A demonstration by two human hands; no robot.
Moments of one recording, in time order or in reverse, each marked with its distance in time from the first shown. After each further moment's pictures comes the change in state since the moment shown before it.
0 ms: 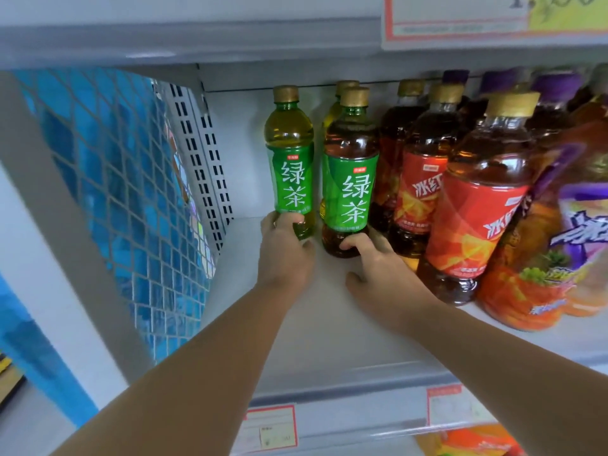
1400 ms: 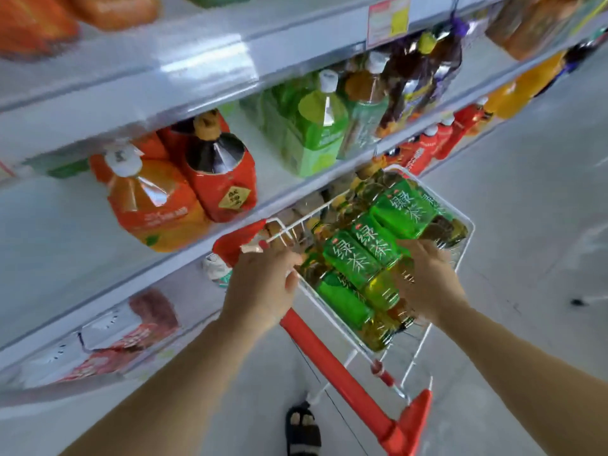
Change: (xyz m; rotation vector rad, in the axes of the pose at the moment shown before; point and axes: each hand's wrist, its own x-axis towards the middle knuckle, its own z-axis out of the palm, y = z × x) left_hand -0.342 0.072 0.258 0.295 -0.867 0.445; right_hand -0.427 0.307 -0.067 -0.163 -0.062 0.960
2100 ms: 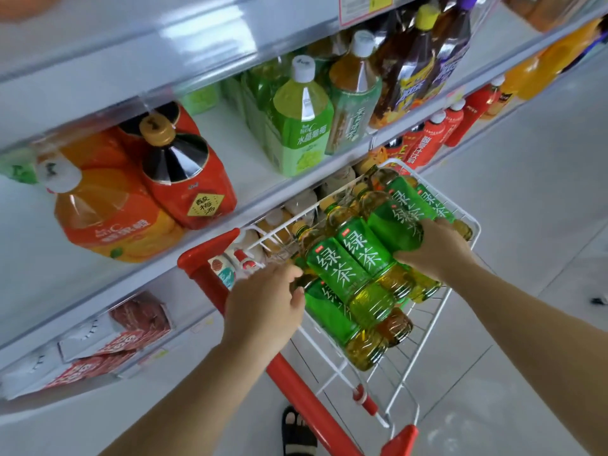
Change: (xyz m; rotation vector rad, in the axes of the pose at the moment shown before) left_hand 0.017 0.043 0.014 0.055 -0.171 -0.195; right_hand 0.088 0.037 -0.019 -0.166 -0.134 0.128
